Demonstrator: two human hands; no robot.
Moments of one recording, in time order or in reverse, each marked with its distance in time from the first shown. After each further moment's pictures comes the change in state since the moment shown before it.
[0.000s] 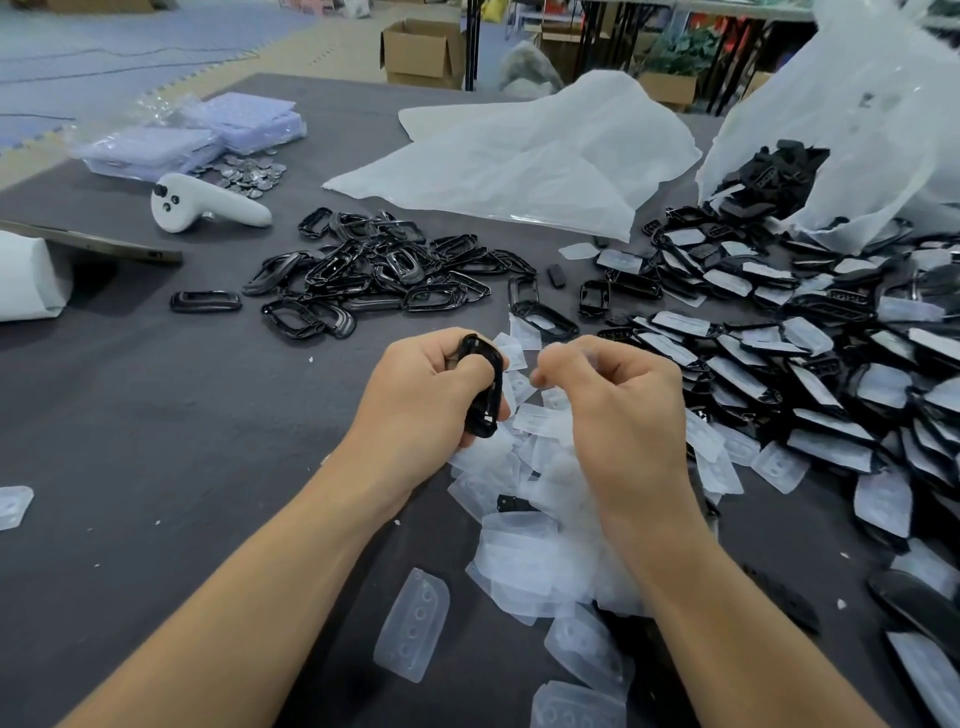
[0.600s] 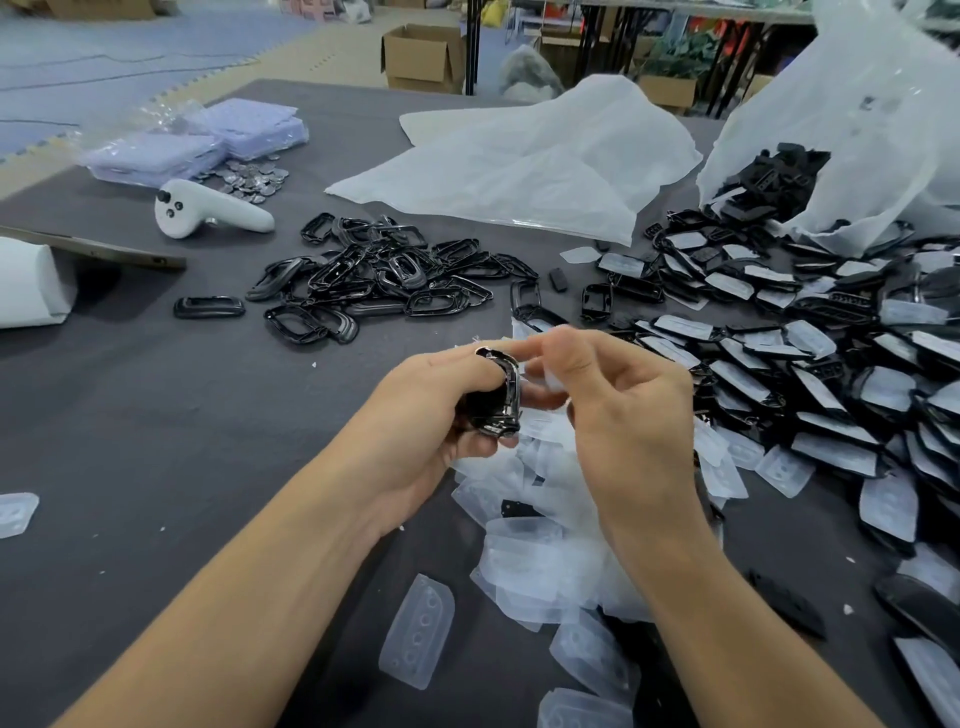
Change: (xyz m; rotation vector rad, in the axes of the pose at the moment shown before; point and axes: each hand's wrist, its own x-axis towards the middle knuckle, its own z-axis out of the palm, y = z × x) left_hand -0.003 0.006 -0.006 -0.311 -0.269 -0.144; right_hand -0.006 -0.009 0.002 0.224 -0.048 -0.082
